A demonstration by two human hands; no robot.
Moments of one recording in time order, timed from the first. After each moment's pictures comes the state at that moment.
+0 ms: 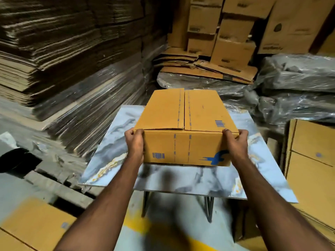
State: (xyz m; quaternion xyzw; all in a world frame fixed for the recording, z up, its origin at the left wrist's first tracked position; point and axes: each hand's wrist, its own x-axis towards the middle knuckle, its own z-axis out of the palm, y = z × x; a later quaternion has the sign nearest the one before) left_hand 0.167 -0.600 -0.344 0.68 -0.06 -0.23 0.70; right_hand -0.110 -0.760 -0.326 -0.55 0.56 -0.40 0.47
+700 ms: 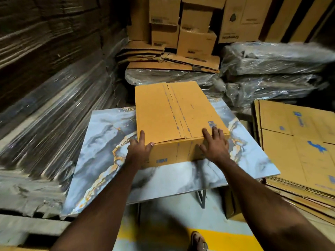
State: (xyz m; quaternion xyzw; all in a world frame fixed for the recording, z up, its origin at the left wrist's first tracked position) left_hand 0.194 -0.627 -0.382 0.84 -0.45 -0.20 0.23; right_hand -0.077 -0.748 -0.386 -0.80 0.58 -0.08 0.07
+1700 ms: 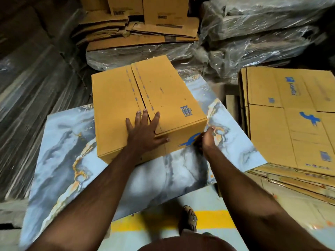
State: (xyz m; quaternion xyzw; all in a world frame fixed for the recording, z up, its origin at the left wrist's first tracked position) left_hand 0.091 -0.788 -0.385 0.74 -0.67 0.00 0.00; right_hand -0.146 -0.868 -0.489 -0.24 0.65 -0.33 0.64
